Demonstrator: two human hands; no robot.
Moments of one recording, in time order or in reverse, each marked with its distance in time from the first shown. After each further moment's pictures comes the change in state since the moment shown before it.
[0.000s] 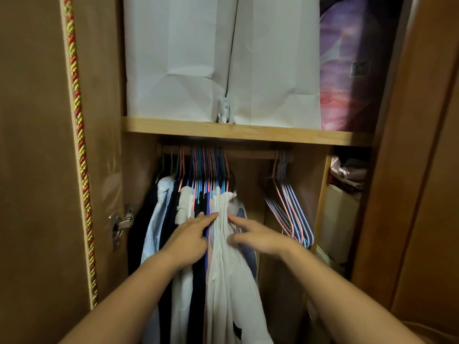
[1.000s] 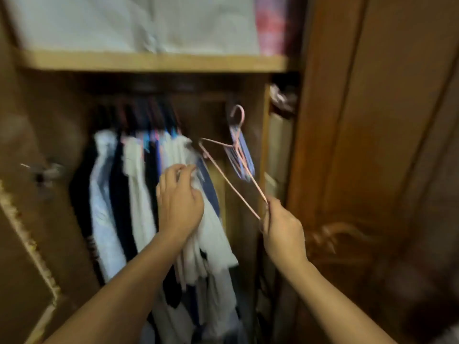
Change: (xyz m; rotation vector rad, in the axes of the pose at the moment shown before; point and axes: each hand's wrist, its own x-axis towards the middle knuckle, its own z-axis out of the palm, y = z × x) left_hand -0.041 0.065 0.082 0.005 0.557 0.225; right_hand -0.181 0.066 0.065 -0.506 0.987 0.163
